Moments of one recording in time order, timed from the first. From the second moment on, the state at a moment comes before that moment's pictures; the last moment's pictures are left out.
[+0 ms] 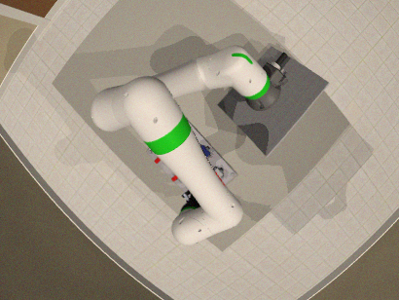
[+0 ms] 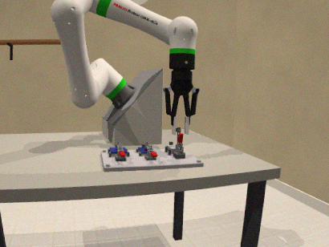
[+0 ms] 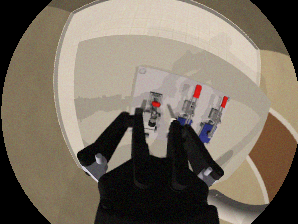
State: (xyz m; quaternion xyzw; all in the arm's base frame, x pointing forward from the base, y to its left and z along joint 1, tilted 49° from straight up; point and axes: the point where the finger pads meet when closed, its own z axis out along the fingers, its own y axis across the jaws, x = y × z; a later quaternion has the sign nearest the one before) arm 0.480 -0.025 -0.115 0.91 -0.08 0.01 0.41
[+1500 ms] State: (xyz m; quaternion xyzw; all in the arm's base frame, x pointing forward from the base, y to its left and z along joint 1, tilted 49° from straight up) arm 0.481 -0.011 -0.103 0.91 -0.08 0.01 0.41
